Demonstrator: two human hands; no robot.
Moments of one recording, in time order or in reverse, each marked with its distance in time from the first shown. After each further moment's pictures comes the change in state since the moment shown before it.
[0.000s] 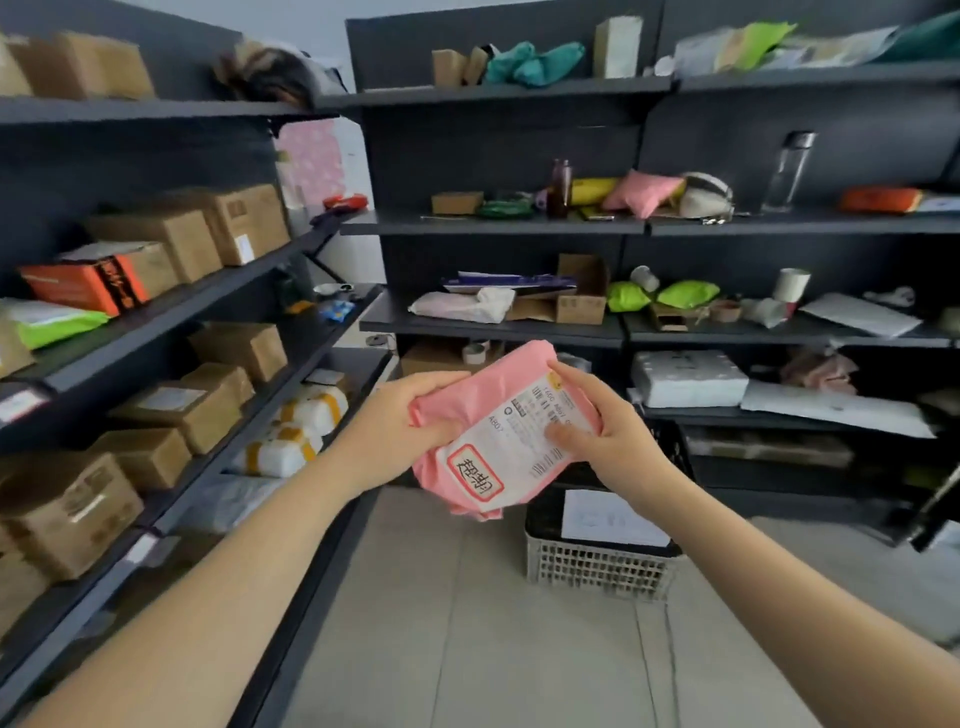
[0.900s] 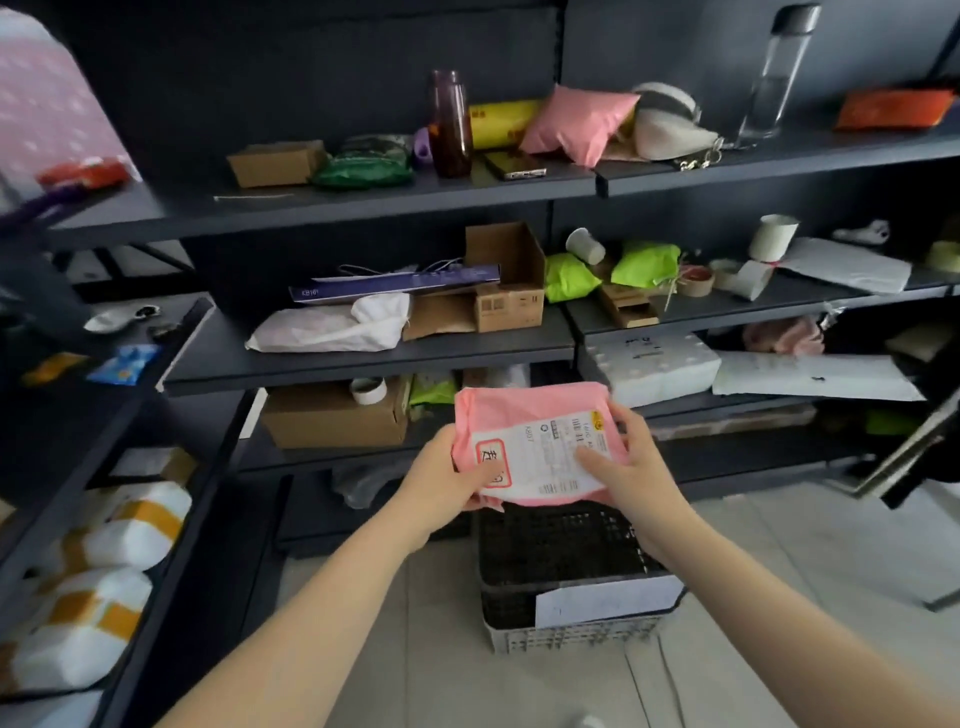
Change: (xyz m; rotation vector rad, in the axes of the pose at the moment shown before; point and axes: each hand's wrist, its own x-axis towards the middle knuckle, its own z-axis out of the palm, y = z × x) left_hand 0.434 -0.174 0.178 -0.414 -0.290 -0.420; right_hand 0.333 0.245 -0.132 0.198 0.469 0.448
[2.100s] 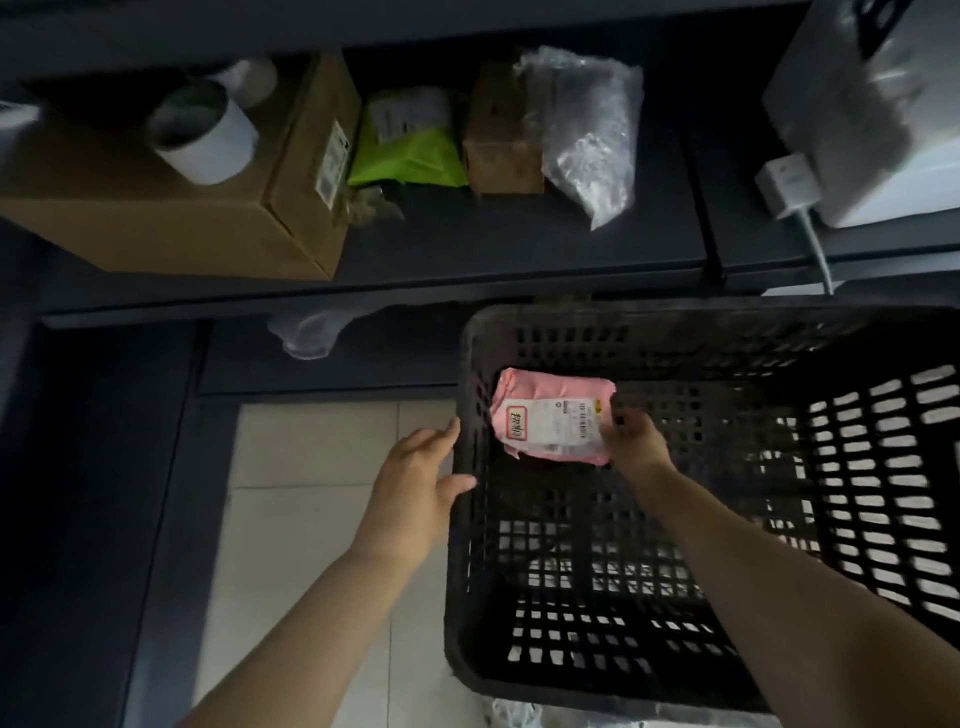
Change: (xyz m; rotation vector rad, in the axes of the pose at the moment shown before) left_hand 0.335 -0.368 0.039 0.690 0.058 -0.184; right_hand 0.395 0.515 0.056 -0.472 -0.019 0.643
